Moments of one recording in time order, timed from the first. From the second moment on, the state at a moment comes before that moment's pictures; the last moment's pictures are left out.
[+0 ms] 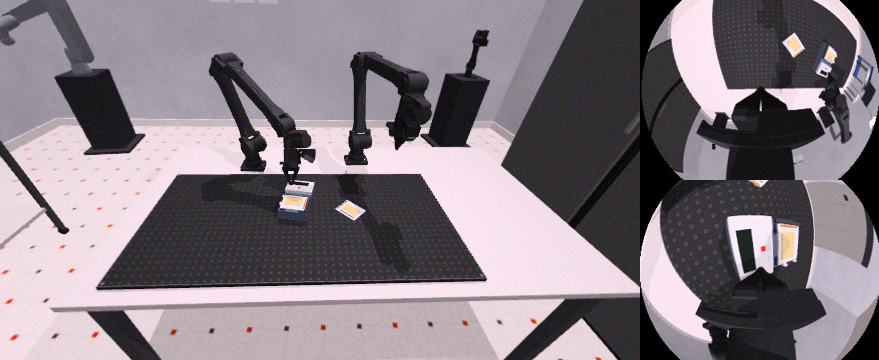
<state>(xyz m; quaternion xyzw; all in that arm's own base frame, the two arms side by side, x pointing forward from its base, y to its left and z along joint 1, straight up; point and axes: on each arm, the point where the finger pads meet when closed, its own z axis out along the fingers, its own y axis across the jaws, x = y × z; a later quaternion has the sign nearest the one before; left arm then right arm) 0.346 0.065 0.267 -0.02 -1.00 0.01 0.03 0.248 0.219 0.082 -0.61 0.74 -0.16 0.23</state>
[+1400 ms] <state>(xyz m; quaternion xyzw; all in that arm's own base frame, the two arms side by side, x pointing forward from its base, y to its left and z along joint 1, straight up) 0.358 0.035 0.261 -0.14 -0.99 0.03 0.02 0.248 0.219 0.082 -0.61 0.74 -0.16 0.23</state>
